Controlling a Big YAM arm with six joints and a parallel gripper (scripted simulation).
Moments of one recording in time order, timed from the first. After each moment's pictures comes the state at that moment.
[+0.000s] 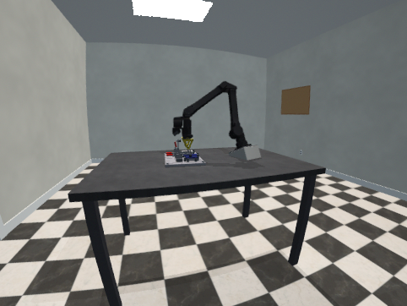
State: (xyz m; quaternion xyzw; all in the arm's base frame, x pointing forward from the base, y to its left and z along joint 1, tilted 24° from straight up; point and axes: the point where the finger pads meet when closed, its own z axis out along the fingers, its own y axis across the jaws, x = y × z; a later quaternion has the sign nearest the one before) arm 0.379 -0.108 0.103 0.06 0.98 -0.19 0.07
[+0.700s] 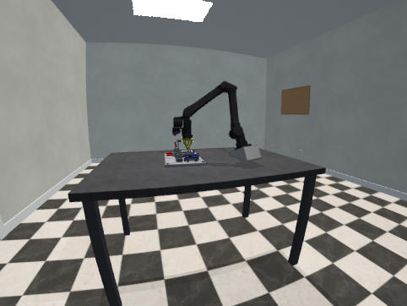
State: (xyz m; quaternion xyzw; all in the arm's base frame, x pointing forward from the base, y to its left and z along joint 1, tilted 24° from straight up) arm 0.380 -0.108 0.104 0.06 0.98 -0.19 0.07
